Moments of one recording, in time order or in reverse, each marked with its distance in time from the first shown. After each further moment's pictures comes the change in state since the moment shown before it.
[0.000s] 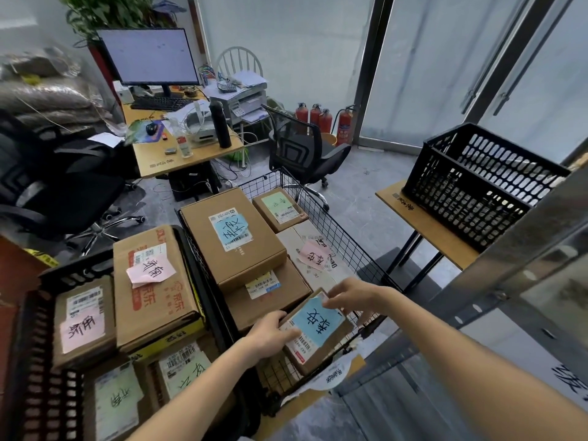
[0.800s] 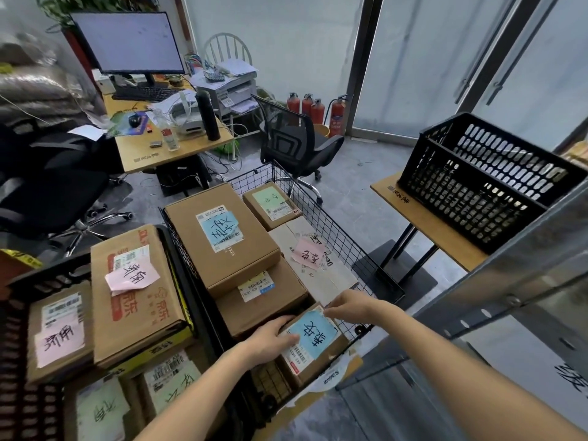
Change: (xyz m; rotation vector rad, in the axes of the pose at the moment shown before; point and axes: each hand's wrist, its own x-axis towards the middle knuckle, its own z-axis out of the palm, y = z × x) left_hand 0.030 -0.014 0.004 -0.068 -0.204 -0.008; right_hand 0.029 0.028 0.015 -0.156 0.098 0.069
